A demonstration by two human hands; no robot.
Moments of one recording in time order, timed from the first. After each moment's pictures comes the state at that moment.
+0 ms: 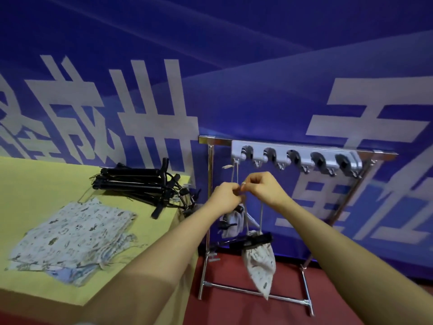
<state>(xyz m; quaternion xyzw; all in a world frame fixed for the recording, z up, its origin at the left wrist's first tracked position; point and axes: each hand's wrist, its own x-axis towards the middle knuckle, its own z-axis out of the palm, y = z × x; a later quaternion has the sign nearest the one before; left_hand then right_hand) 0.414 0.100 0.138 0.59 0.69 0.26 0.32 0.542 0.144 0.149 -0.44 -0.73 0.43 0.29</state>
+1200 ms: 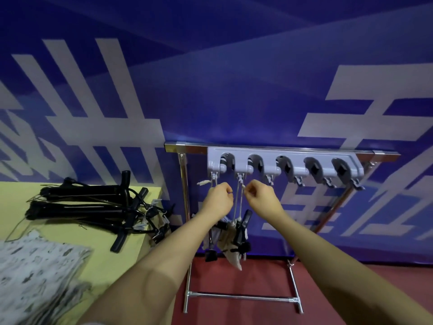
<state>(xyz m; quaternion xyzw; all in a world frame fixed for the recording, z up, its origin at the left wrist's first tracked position) 0.419 0.248 0.072 0.59 0.71 0.24 0.29 0.561 0.270 0.065 -0.58 -0.73 0.28 0.23</state>
